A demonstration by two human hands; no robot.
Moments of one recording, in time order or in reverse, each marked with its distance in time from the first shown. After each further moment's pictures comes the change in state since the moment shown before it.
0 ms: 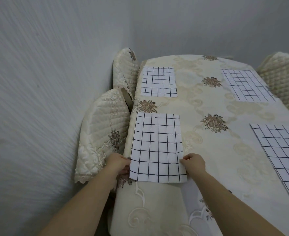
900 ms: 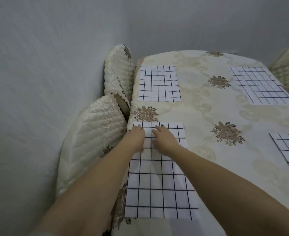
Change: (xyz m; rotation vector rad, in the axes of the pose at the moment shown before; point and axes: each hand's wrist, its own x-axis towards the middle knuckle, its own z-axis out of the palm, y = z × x) left_hand 0.116 0.138 0.047 1.356 -0.031 0.631; right_hand 0.111 -0.139 0.069 -0.630 -0.179 -0.686
